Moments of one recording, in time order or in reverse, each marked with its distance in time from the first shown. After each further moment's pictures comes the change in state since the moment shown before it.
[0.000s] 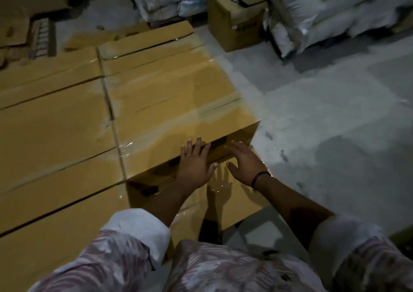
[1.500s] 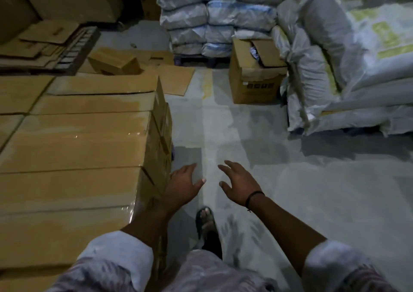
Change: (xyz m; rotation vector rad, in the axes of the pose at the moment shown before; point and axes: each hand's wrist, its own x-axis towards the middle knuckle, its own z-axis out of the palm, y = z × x) left_hand 0.499 0.245 -0.022 -0.433 0.132 -0.471; right_hand 0.388 0.401 -0.276 -0.141 -0.184 -0.348
